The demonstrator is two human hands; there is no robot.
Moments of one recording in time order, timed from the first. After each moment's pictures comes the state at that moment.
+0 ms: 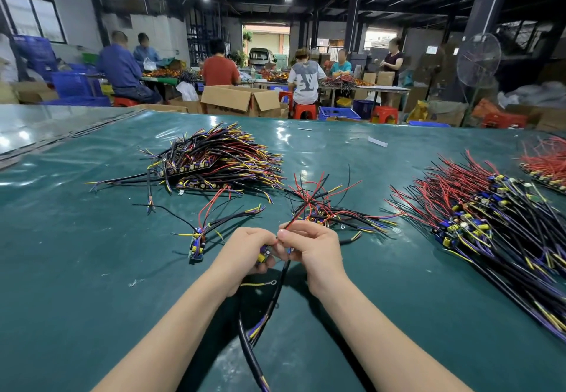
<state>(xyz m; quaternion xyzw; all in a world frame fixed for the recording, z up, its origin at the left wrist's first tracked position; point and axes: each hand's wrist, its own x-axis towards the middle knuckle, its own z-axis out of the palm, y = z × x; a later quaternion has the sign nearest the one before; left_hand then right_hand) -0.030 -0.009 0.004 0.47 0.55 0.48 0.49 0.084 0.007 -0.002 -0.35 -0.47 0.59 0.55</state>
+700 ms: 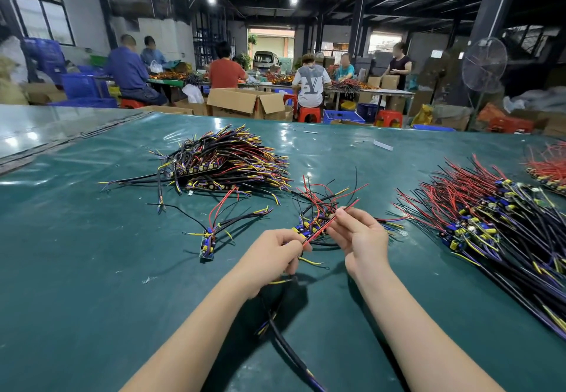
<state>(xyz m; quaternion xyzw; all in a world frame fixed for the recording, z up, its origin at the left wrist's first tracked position) -0.017 -0.013 0.002 0.60 0.56 0.38 0.42 0.120 0.029 0.008 -0.34 -0.29 0.58 0.68</state>
